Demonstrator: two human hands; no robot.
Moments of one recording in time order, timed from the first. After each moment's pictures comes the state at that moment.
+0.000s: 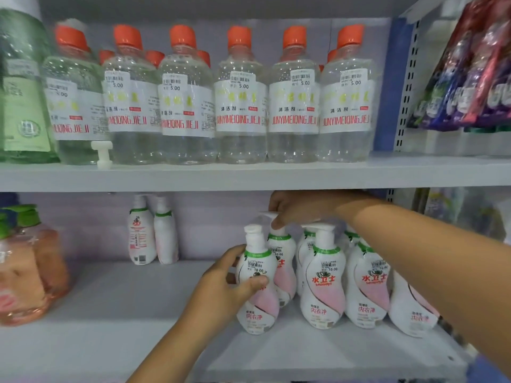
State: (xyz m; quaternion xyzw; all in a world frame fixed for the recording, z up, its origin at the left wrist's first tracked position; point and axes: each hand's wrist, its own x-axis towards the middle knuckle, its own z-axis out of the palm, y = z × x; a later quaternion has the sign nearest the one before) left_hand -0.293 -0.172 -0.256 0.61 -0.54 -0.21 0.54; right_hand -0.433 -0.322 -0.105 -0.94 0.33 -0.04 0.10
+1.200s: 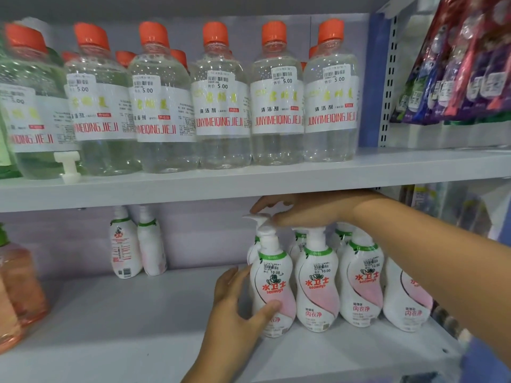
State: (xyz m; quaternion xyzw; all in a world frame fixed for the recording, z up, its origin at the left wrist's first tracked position) left_hand -0.318 -0.190 -0.303 0.62 -0.55 -0.14 0.55; right_hand -0.473 -0.290 -0.092 -0.94 0.27 -0.06 0.18
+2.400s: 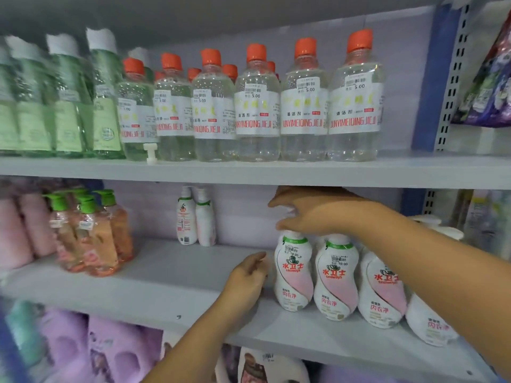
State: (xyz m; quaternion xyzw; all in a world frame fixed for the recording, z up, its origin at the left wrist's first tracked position) left_hand -0.326 -0.178 -0.274 0.67 -0.36 -0.27 0.59; right_hand -0.463 -0.272 -0.103 -0.97 0.22 -0.07 0.01
